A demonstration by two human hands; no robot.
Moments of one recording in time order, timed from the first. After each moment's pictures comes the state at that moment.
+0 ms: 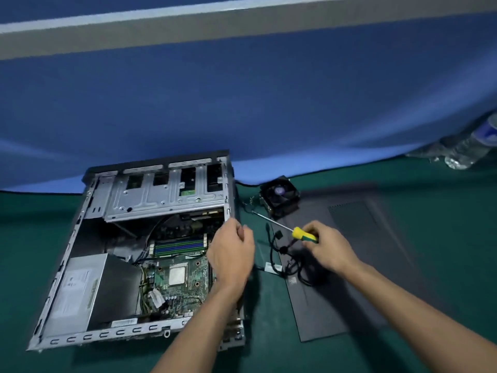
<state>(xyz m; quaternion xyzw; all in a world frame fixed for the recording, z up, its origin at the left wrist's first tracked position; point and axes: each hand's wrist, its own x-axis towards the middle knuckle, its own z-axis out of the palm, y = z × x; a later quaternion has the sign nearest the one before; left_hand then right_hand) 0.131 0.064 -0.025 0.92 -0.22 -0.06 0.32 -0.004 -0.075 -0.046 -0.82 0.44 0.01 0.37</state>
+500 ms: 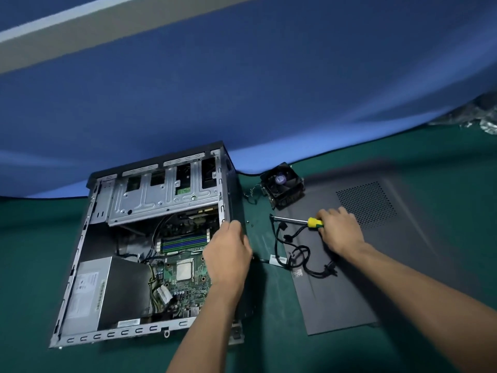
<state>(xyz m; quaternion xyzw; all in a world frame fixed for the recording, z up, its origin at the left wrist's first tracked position) 0.128 0.061 -0.027 0.94 -0.32 -0.01 0.11 -0.003 -0.119 -0.108 -0.91 0.38 0.09 0.14</state>
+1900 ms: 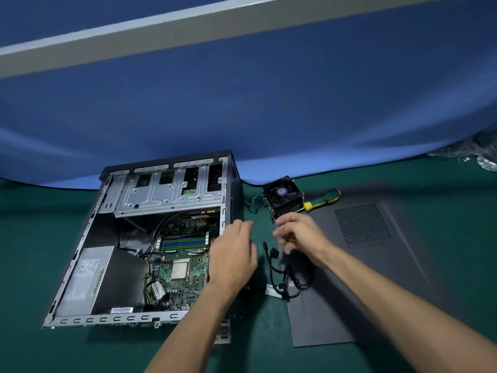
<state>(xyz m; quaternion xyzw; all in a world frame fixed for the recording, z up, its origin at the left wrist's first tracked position) 0.117 0.064 -0.020 0.89 -0.44 0.02 0.12 0.034 -0.078 -0.027 -0.54 0.38 -0.03 0.75</state>
